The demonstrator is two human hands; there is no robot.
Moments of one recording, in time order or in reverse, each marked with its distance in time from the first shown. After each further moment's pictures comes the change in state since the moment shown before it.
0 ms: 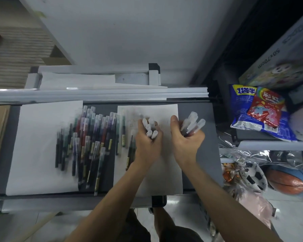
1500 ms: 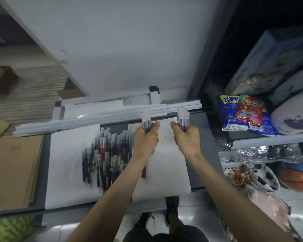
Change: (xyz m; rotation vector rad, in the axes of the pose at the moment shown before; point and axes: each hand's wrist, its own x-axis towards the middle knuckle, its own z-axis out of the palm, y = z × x) left_hand 0.037 0.087 -0.037 -0.097 -0.221 -0.437; right_hand 0.014 -0.043 -0.004 -0.191 -0.166 0.285
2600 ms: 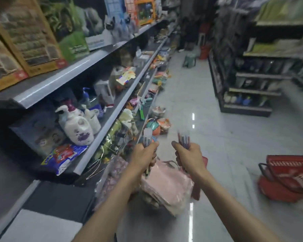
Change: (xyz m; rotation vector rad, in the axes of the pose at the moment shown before) left_hand -0.415 -0.017 0.203 0.496 -1.324 0.212; right_hand -0.472 0.023 -0.293 0.313 1.183 0.005
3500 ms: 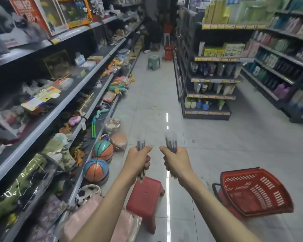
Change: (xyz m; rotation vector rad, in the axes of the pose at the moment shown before) left_hand 0.242 0.049 0.408 0.029 -0.156 -0.045; right_hand 0.313 0.017 -0.322 0.027 0.066 0.066
